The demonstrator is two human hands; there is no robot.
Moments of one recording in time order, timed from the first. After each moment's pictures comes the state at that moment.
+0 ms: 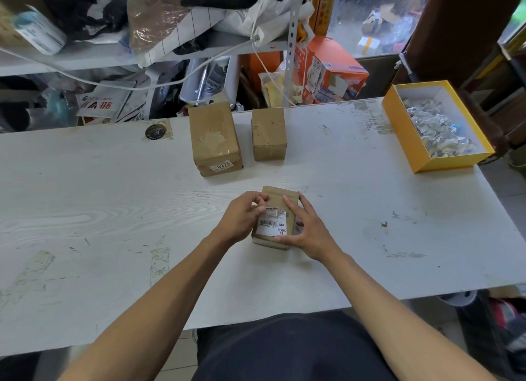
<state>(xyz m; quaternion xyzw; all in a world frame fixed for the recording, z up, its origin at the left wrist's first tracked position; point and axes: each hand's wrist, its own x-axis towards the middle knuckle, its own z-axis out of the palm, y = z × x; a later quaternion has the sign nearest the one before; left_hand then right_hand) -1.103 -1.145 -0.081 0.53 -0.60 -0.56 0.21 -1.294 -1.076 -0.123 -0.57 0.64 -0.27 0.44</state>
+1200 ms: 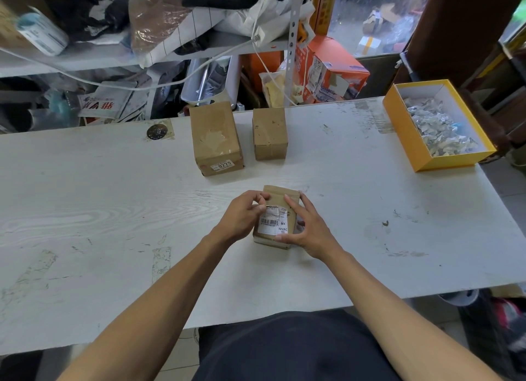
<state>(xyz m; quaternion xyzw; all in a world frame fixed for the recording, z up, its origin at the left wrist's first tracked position) -1.101 -1.146 -0.081 0.53 -0.61 -0.55 0.20 -1.296 -1.078 -0.133 -0.57 0.63 -0.28 0.44</state>
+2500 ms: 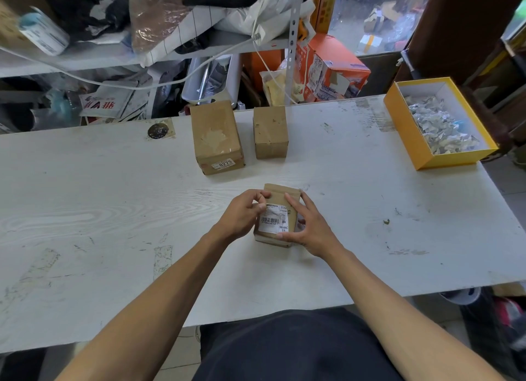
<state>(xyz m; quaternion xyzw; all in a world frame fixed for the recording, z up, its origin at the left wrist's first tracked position) -1.099 -1.144 -0.075 0.53 -0.61 -0.56 0.19 -1.295 -1.077 -0.131 -0.57 0.63 -0.28 0.45</state>
